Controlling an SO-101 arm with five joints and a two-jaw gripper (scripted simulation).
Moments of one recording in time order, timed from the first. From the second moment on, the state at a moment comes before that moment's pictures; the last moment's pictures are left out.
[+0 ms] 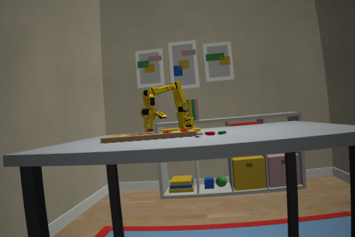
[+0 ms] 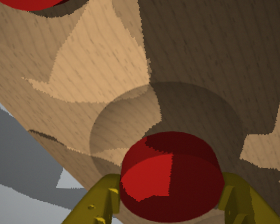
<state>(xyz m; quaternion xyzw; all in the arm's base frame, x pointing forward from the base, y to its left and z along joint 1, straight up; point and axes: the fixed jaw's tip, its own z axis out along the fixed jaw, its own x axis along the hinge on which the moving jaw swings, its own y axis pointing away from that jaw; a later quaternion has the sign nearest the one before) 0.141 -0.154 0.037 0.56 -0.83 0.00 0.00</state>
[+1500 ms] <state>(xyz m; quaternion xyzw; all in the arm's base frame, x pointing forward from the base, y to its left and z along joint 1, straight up) 0.140 -0.153 0.025 0.56 -0.83 0.00 0.00</state>
